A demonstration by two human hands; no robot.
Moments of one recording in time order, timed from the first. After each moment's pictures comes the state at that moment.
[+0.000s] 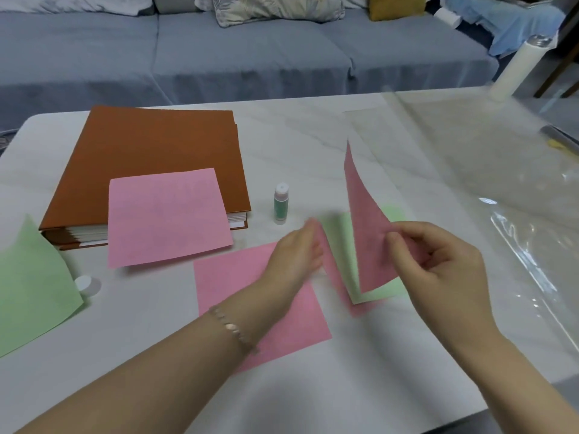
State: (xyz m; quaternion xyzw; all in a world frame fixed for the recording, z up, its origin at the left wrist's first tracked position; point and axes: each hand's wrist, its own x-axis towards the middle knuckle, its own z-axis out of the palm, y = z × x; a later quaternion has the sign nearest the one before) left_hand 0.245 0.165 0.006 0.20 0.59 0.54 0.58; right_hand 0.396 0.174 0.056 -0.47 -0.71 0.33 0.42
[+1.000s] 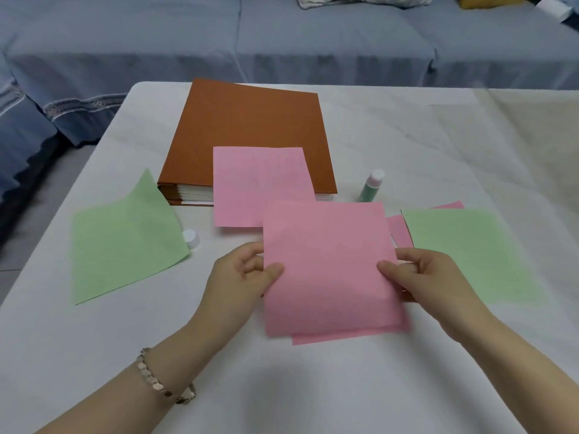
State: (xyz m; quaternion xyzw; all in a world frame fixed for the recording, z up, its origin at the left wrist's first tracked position) left_hand 0.128 0.021 -0.012 0.26 0.69 0.56 0.38; right_hand 0.320 0.158 0.011 -0.51 -0.65 0.55 0.15
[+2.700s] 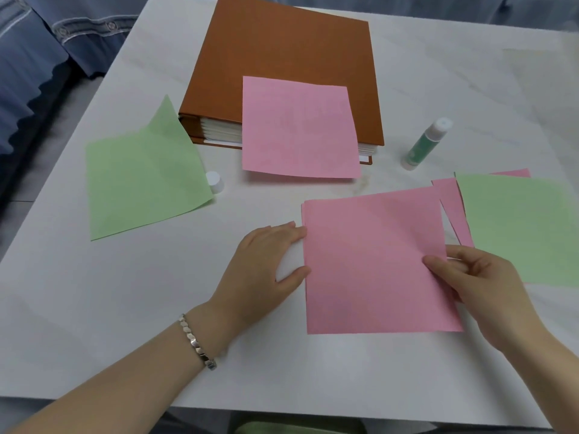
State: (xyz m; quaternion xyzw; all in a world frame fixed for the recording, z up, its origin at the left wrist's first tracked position) left_hand 0.117 -0.010 -0.091 0.58 0.74 0.32 0.10; right_hand 0.336 0.139 -0.025 -0.52 -0.60 0.57 0.19
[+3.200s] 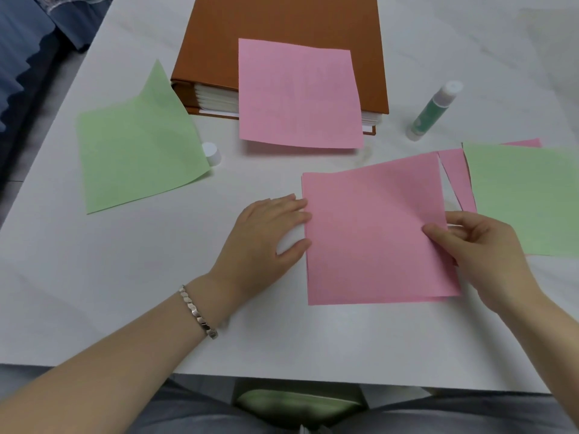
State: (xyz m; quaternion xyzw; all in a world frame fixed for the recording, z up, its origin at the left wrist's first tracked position) left_hand 0.114 -0.009 -0.101 0.60 0.72 0.33 0.08; right_hand 0.332 0.144 -0.033 -0.50 -0.66 0.53 0.20
